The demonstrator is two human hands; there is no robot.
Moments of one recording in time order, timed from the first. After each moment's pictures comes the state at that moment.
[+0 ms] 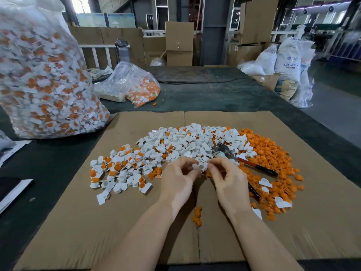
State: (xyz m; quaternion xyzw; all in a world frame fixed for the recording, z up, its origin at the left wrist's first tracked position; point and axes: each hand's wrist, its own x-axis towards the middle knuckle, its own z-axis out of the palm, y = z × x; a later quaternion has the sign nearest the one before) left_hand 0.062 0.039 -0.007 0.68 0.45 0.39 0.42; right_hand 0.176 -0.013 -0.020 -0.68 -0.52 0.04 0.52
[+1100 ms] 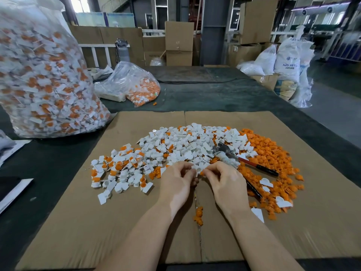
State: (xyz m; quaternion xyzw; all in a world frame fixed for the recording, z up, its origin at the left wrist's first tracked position) left_hand 0.060 0.043 -0.018 0.64 0.47 0.38 0.47; right_hand 0.172 -0.013 -0.019 -0.71 -0.56 -0.01 0.43
